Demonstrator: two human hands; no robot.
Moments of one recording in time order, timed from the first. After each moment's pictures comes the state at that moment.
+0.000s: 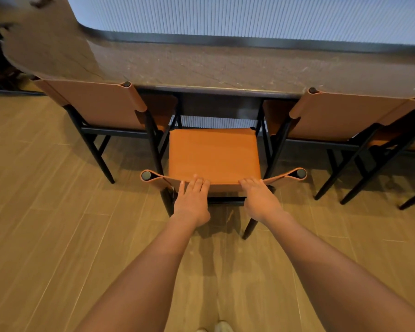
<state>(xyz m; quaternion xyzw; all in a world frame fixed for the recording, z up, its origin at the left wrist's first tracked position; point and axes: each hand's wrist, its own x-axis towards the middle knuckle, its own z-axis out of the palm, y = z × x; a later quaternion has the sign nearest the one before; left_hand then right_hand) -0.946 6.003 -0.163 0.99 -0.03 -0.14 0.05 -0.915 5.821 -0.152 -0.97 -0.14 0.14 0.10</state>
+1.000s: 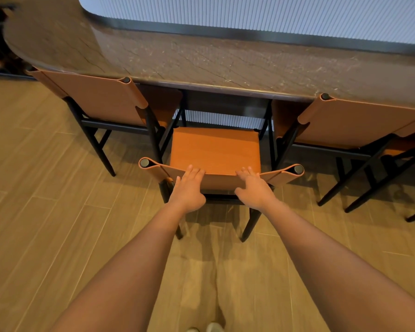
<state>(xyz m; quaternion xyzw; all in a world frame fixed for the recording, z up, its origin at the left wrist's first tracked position) -0.878 6.011 -0.160 0.95 0.03 -0.16 0.26 -0.842 5.821 -0.148 -0.93 -0.09 0.22 0.27</state>
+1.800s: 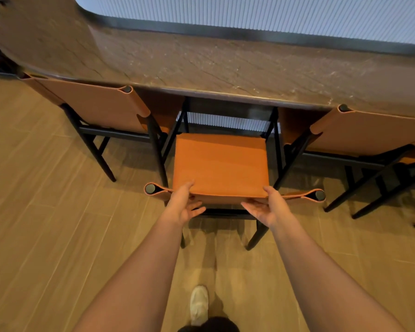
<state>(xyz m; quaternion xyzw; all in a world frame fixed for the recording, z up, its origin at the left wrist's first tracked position) -0.818 6.047 -0.165 0.43 0.46 -0.17 0.76 -0.789 5.844 -0.166 -0.35 0.46 0.20 0.79</state>
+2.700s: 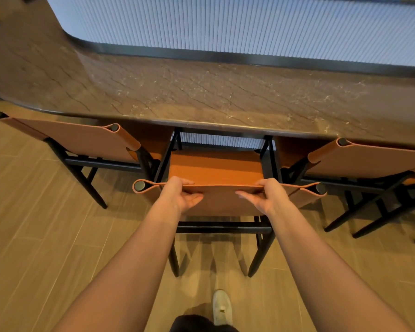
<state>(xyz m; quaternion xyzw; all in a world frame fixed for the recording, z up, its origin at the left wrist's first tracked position) -0.677 6.068 -0.104 0.38 0.46 -0.15 0.79 -0.656 5.867 -0.108 -0.39 0.42 0.14 0.81</state>
